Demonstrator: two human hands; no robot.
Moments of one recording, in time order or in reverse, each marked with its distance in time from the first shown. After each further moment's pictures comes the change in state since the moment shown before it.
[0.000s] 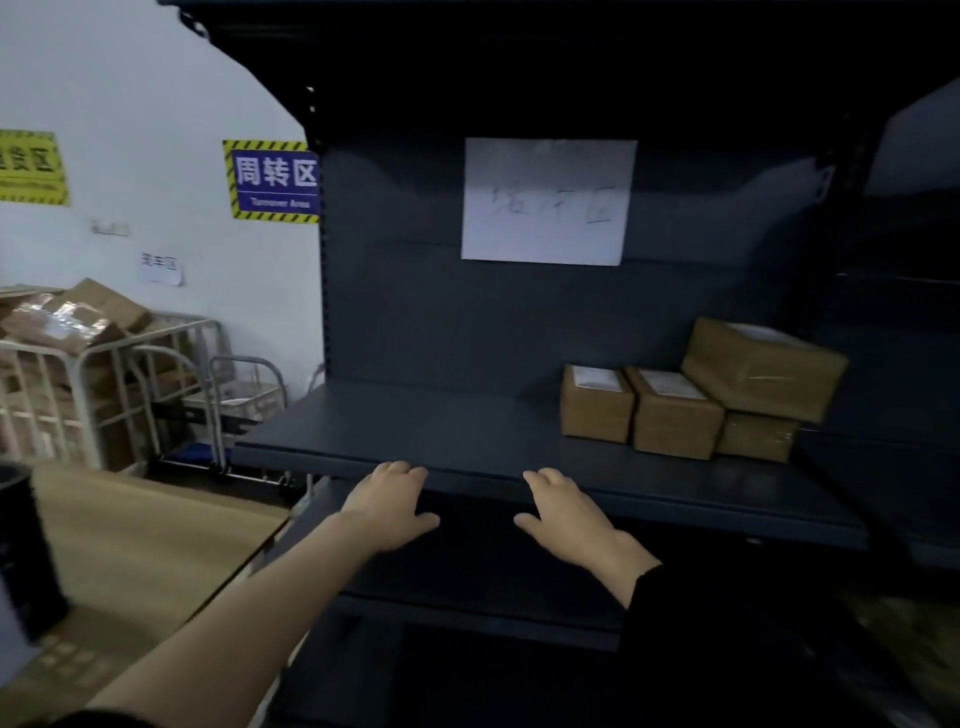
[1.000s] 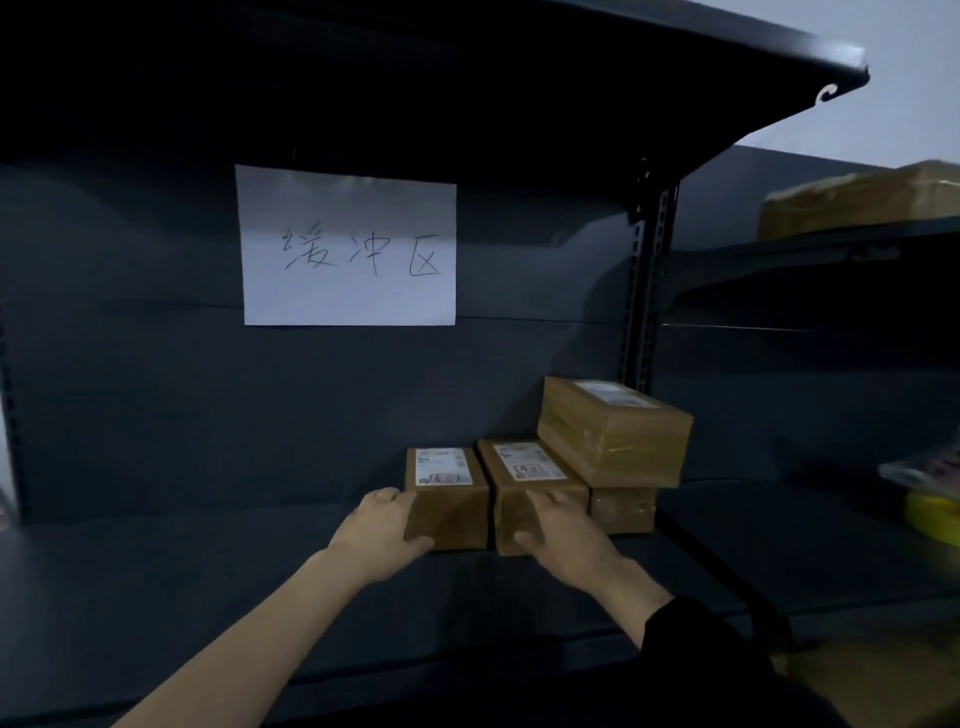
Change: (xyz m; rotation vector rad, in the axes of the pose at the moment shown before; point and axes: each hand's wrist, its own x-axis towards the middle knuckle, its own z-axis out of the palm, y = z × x) left_hand 0.229 0.140 0.007 -0.233 0.059 0.337; right_hand 0.078 0.188 -0.077 0.024 0.243 0.290
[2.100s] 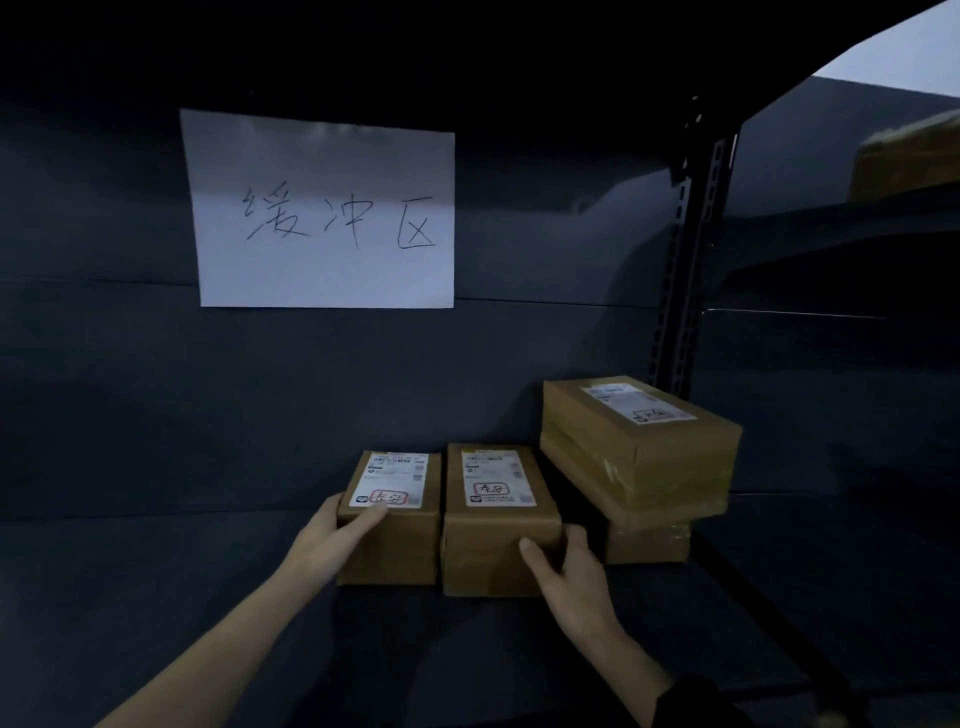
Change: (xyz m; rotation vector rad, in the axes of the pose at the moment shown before) left_hand 0.051 -0.047 0.036 -0.930 0.182 -0.398; right_hand 0.042 0.044 0.059 0.869 0.143 0.198
